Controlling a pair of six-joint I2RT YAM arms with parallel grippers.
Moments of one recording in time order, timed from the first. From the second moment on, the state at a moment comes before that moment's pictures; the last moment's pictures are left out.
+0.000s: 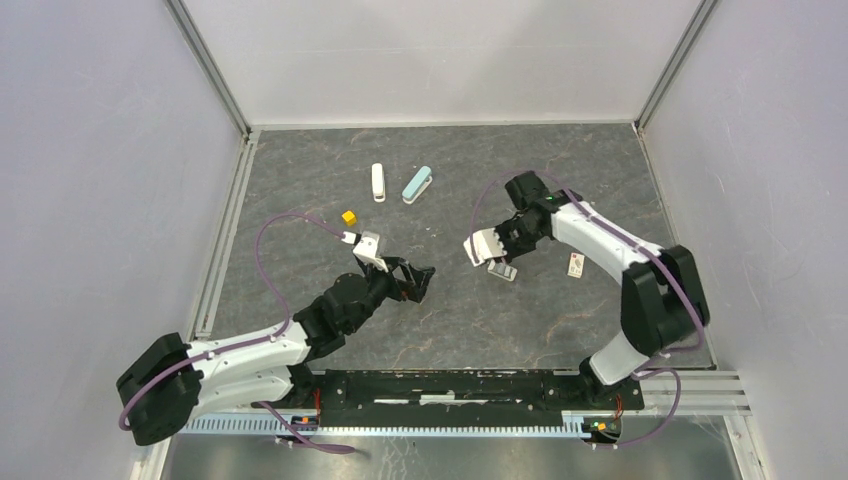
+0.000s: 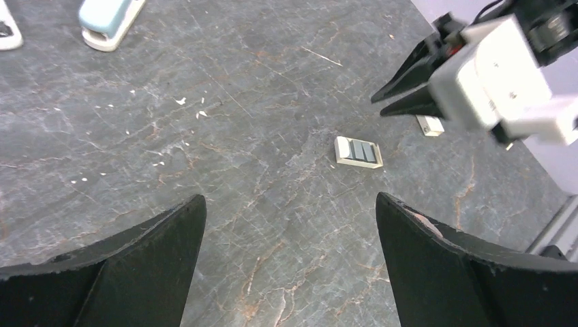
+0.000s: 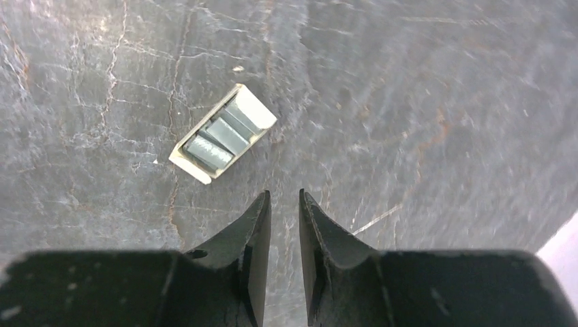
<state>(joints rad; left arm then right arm) -0.94 0.96 0.30 0.52 -0.36 -0.45 0.45 1.63 1.14 -0.81 -0.30 -1.60</state>
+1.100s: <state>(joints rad) -0.84 1.41 0.45 0.77 0.01 -0.73 -0.33 1.10 0.62 -0.44 -0.75 -0.83</state>
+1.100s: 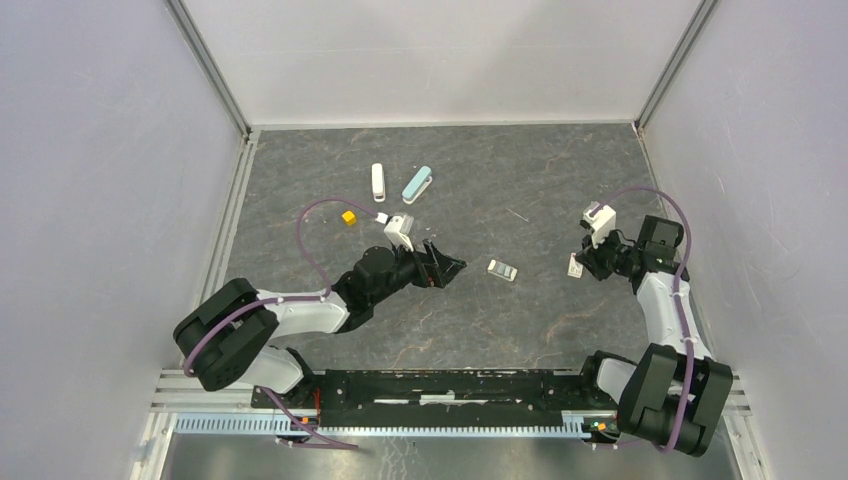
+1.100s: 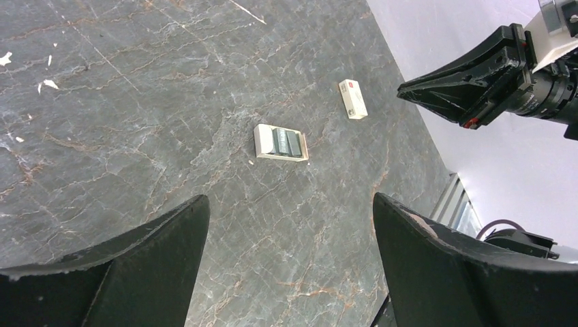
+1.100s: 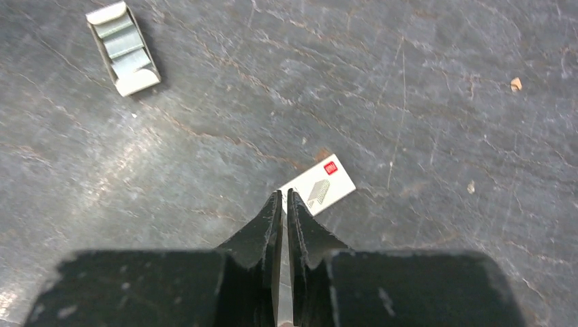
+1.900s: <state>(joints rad) -0.84 1.19 0.34 0.68 -0.10 -0.73 0.10 1.38 0.55 -0.16 -0.66 -0.44</state>
